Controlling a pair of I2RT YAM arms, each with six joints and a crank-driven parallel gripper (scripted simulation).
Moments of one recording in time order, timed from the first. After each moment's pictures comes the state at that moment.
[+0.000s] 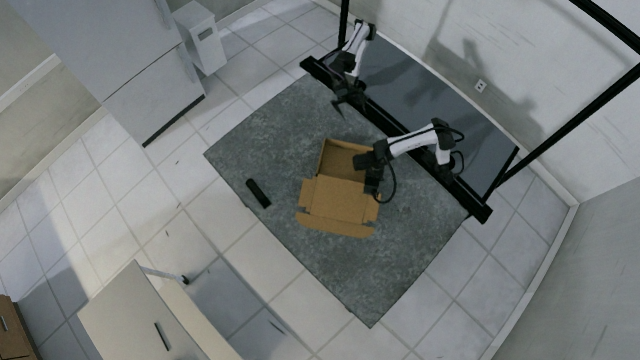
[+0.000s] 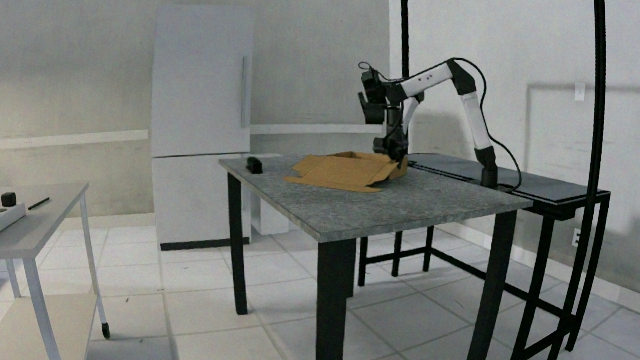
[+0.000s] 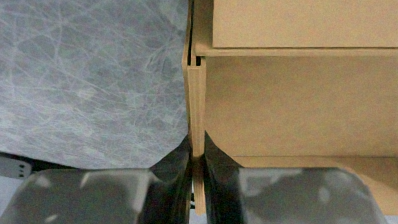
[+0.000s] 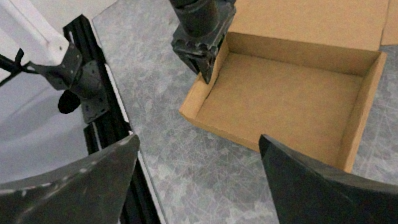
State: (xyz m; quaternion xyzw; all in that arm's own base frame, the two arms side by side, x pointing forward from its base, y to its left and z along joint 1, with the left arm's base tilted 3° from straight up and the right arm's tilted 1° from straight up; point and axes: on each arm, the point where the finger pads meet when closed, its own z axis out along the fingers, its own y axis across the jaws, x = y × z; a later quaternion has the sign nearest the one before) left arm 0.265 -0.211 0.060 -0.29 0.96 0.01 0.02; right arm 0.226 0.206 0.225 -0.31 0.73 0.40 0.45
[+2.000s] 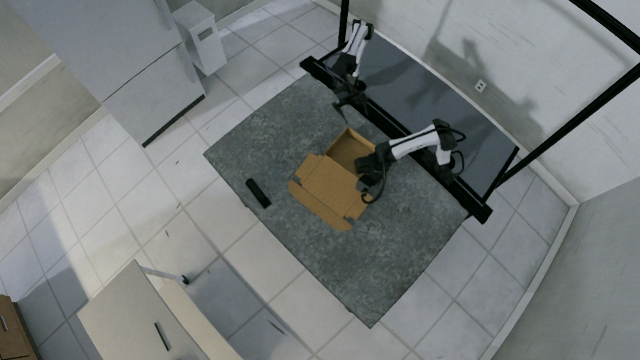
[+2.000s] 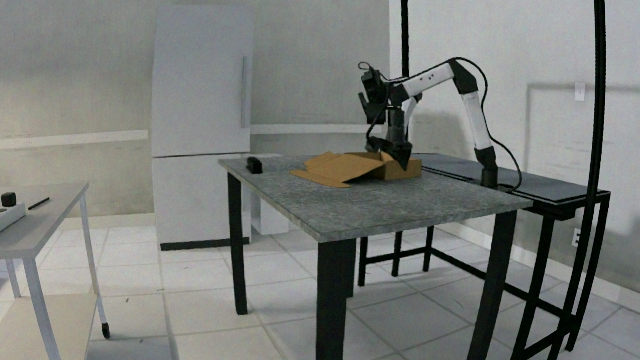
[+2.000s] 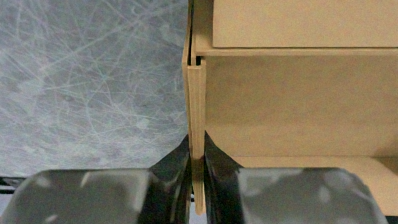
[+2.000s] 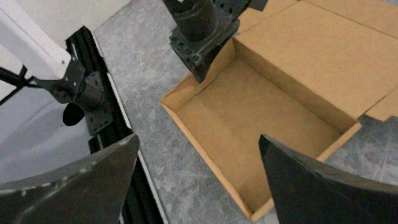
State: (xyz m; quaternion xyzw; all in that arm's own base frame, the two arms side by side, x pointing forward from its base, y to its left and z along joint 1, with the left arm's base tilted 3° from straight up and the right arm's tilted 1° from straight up) left arm 0.261 -0.181 0.061 -0.07 1.00 0.01 0.02; right arm 0.231 0.220 0.227 -0.29 0.74 0.41 0.45
